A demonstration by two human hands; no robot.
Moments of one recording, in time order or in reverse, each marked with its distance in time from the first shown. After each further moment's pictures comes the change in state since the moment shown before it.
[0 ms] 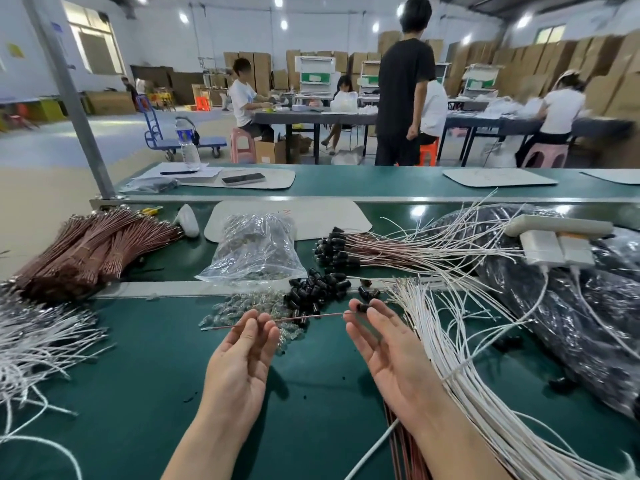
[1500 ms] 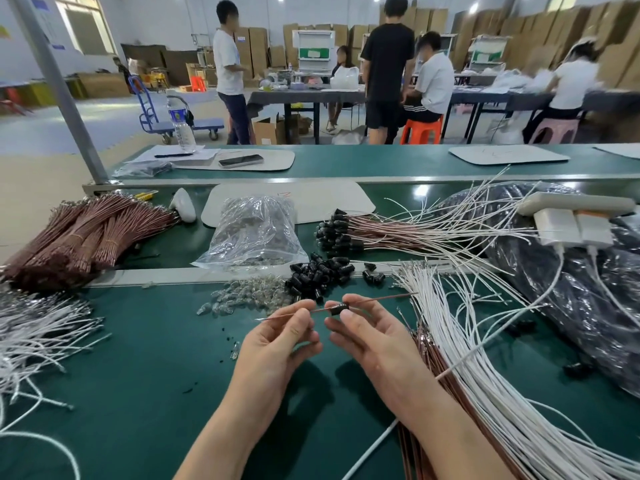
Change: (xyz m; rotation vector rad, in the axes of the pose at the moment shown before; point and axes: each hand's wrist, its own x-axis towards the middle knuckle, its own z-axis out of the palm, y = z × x) left_hand -0.012 -0.022 0.008 0.451 -0.287 0.019; right_hand 0.005 0.023 -0.003 -0.298 -0.108 -0.004
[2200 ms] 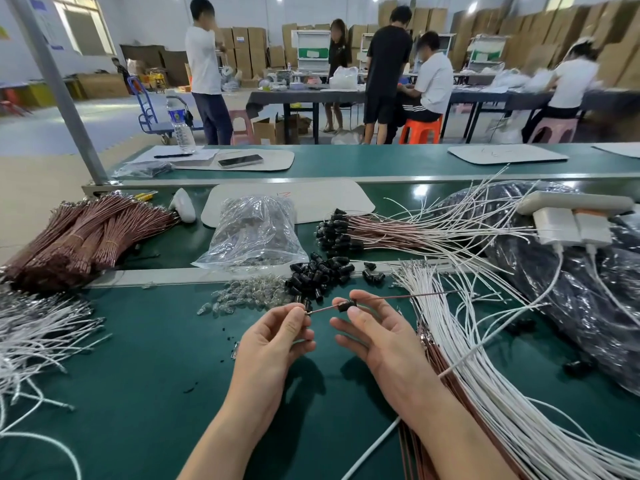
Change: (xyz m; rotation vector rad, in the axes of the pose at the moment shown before) left_hand 0.004 -0.006 -0.004 0.066 0.078 0.074; right_hand 0.000 0.001 -0.007 -0.069 0.043 -0.059
